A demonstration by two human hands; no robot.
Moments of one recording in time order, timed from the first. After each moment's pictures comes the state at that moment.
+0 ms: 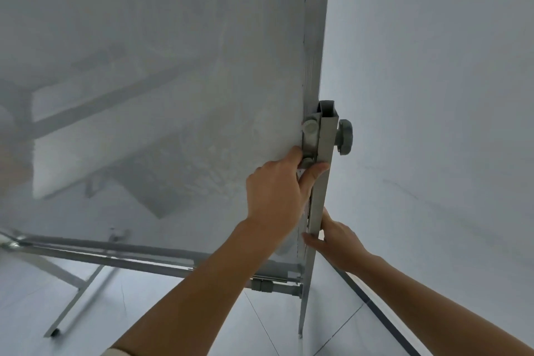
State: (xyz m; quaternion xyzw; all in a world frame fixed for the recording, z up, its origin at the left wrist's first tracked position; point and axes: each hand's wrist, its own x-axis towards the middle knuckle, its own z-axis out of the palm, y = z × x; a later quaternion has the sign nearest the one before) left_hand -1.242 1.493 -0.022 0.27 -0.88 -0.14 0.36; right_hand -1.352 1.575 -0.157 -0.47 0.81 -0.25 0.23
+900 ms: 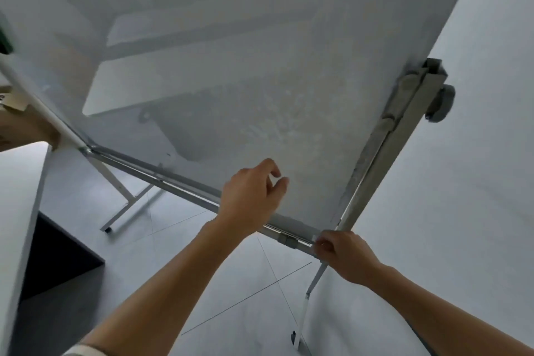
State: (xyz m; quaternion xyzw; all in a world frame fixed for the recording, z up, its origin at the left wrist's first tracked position) left_hand -1.056 1.674 -0.067 0.39 -0.86 -0.25 0.20; right_hand -1.219 1.805 -0.185 -0.54 0.79 -0.14 0.26
